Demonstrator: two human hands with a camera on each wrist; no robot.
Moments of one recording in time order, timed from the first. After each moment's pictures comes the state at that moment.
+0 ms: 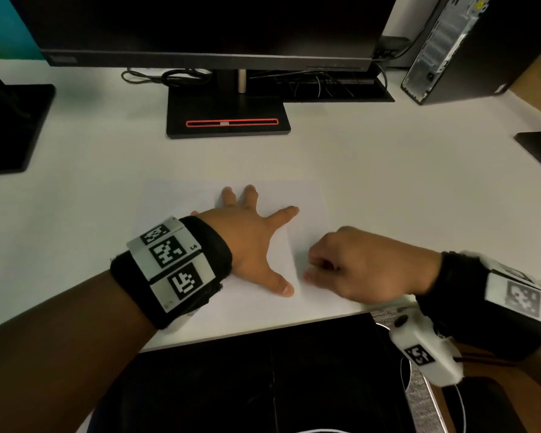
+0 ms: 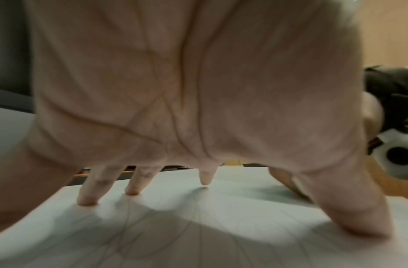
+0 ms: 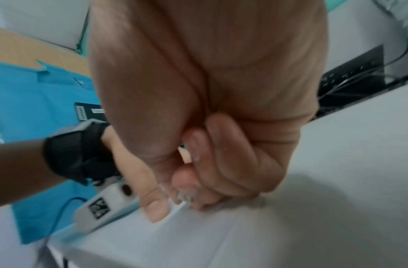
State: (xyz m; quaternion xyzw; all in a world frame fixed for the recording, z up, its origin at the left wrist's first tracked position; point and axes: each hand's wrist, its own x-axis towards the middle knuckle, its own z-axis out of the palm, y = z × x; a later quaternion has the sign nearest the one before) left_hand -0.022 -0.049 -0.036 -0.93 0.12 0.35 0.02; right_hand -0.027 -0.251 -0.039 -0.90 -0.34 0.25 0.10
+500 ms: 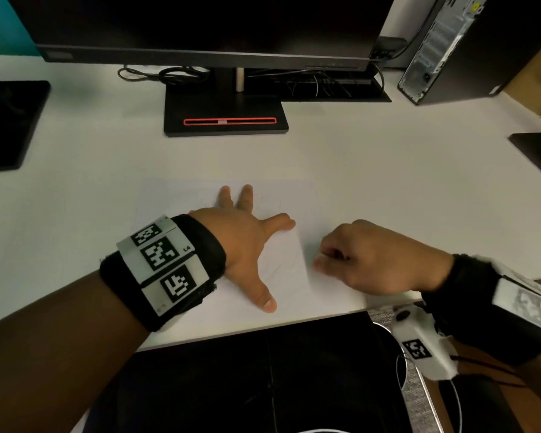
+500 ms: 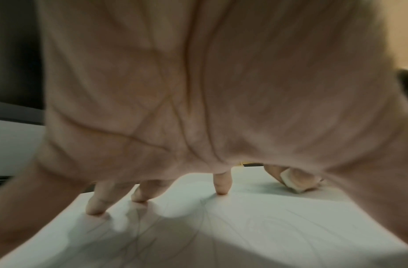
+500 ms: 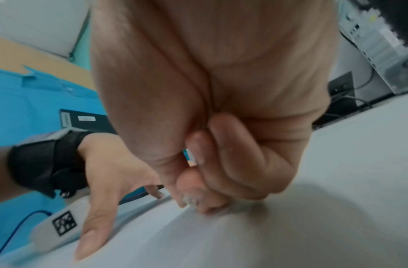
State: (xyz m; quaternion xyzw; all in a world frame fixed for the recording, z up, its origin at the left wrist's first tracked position) left_hand -0.022 -0.043 -0.035 -0.91 0.14 0.38 0.03; right_hand -0.027 -0.263 -0.038 -0.92 -0.28 0.23 0.12
